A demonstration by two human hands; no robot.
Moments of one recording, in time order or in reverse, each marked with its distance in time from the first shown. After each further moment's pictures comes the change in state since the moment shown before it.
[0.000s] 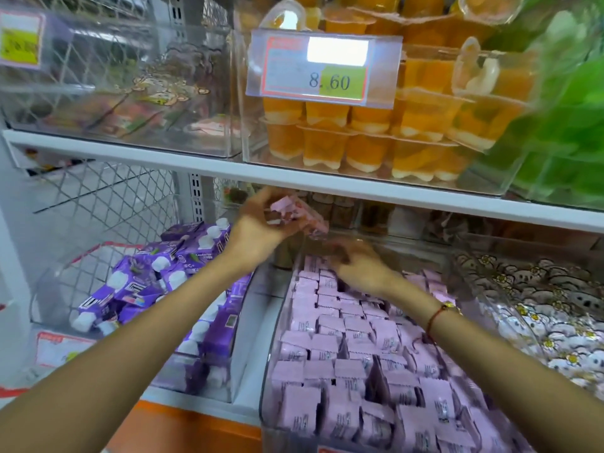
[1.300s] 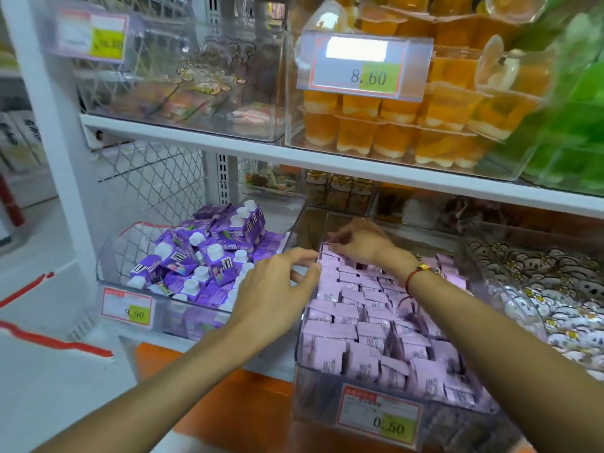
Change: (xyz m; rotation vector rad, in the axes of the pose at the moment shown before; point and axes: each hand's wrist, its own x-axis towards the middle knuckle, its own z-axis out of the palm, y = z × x) left_hand -0.121 0.052 -0.020 0.453 -0.133 -0.265; right_hand 0.022 -0.008 0.016 -0.202 -0.084 0.028
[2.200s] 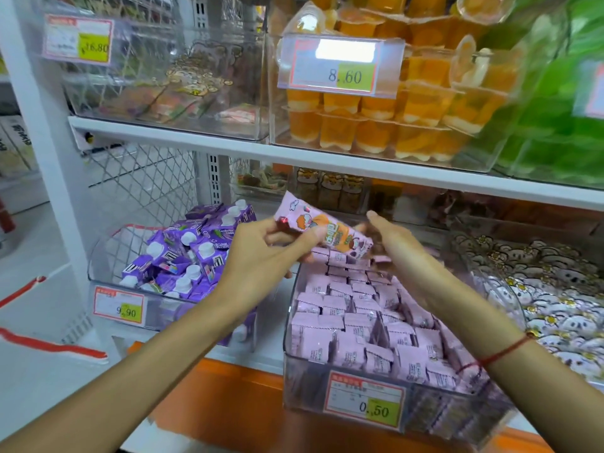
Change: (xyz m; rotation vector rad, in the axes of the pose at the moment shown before) left_hand 0.005 0.028 -0.019 -0.651 0.037 0.012; right_hand -0.109 -0.038 -0.048 0.899 0.134 0.377
